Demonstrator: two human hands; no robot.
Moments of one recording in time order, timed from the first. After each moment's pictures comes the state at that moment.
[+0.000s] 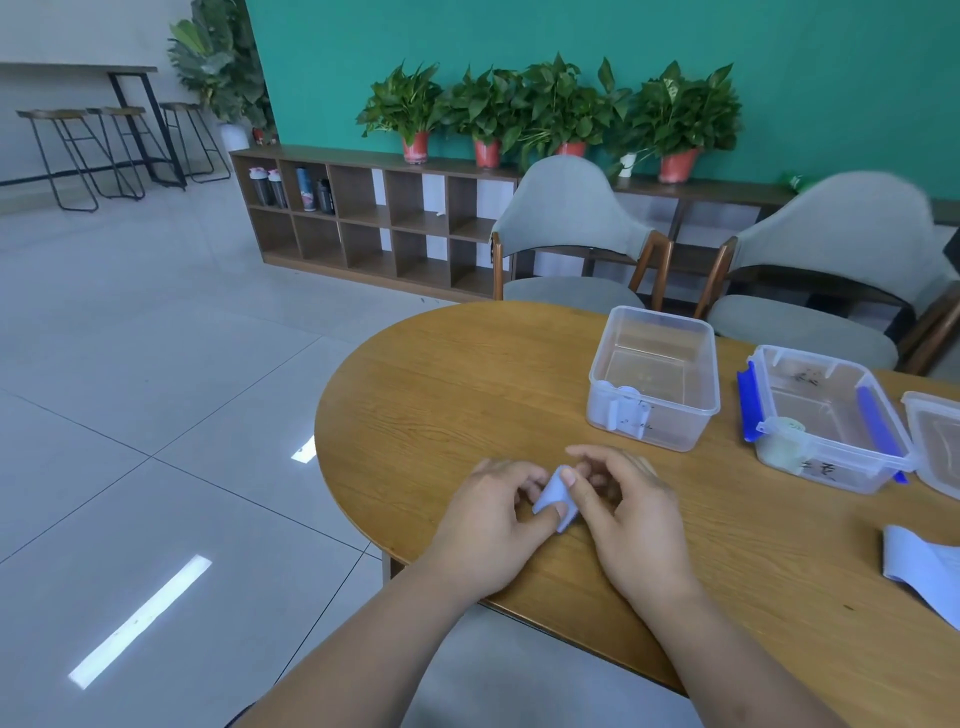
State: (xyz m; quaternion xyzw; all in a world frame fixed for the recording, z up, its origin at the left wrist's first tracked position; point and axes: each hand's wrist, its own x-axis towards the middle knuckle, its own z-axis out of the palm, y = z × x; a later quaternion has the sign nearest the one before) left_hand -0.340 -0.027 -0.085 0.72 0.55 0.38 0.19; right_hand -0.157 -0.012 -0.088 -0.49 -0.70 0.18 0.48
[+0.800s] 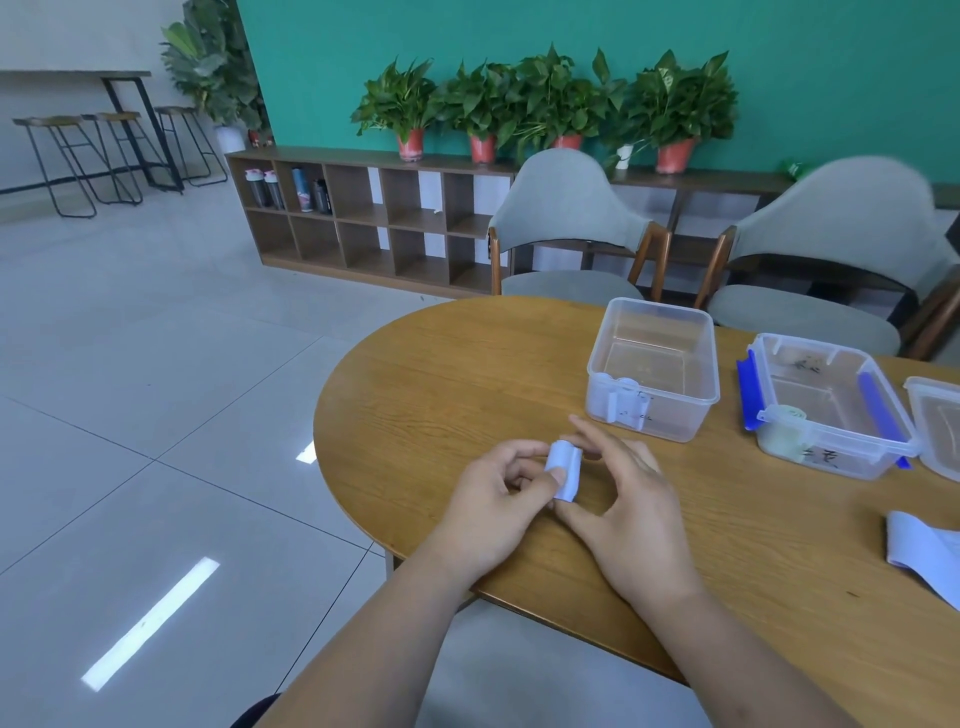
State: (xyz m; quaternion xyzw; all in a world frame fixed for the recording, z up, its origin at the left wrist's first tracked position) left_hand -0.332 -0.020 -0.082 0.56 0.47 0.49 0.47; right_hand -0.158 -0.019 -0.083 -0.48 -0.73 0.15 0.46
